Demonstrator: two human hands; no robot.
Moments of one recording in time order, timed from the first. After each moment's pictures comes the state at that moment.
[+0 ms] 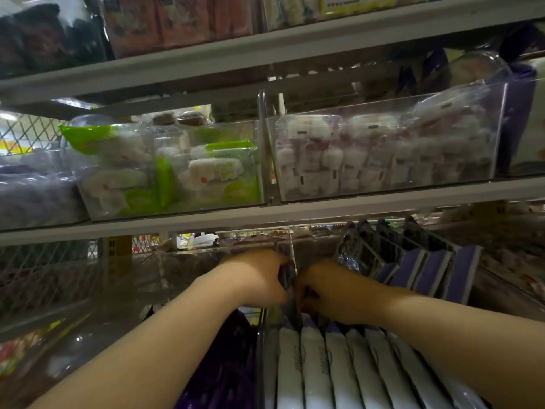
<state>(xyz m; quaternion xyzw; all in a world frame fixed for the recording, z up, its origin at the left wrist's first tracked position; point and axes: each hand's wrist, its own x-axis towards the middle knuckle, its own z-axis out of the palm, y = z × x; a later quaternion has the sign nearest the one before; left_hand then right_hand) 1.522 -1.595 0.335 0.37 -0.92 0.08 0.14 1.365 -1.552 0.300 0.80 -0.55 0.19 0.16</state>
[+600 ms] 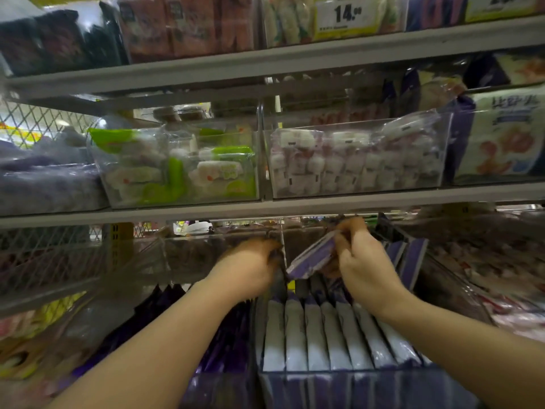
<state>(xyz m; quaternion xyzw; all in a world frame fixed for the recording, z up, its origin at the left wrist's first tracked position) 1.530 -1.573 0.315 0.35 -0.89 0.03 0.30 1.371 -1.473 0.293 0.58 -0.53 0.61 0.11</state>
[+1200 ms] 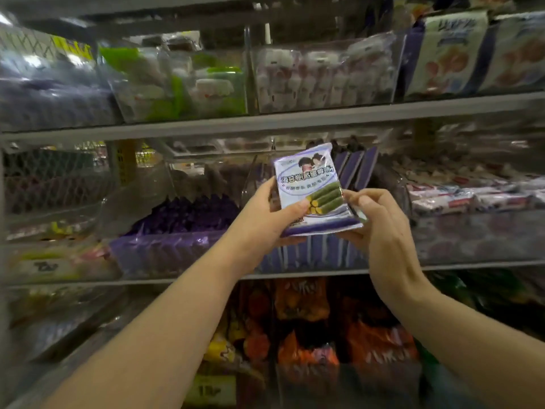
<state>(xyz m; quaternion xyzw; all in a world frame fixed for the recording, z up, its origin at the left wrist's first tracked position) 1.547 -1.436 0.223 0.13 -0.72 -0.51 0.44 1.409 -1.344 0.192 0.52 -0.35 0.77 -0.10</state>
